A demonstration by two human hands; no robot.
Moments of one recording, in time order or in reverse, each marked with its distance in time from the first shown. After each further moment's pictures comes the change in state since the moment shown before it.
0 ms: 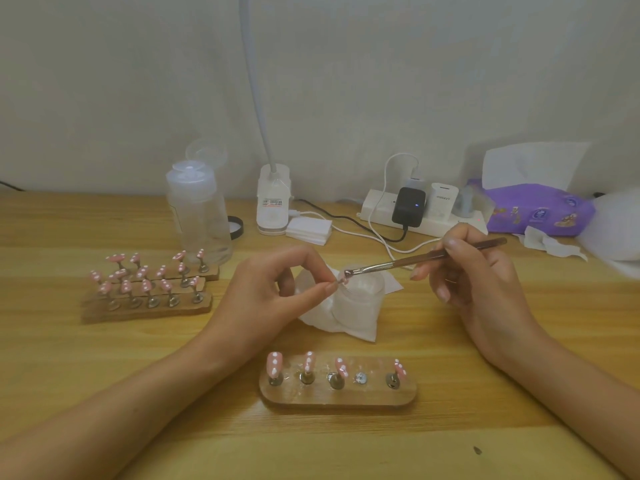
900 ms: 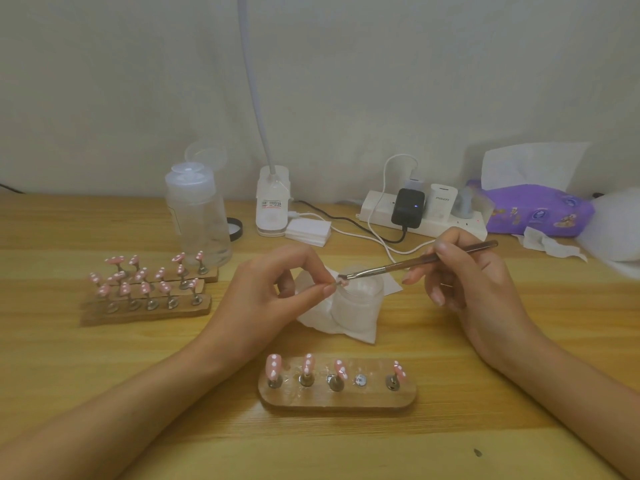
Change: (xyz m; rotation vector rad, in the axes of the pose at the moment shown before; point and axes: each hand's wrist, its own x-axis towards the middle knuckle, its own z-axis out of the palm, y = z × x) left_hand 0.000 -0.002 0.001 -0.030 0.000 -0.032; right_hand 0.000 0.002 0.000 -0.030 -0.009 0.032
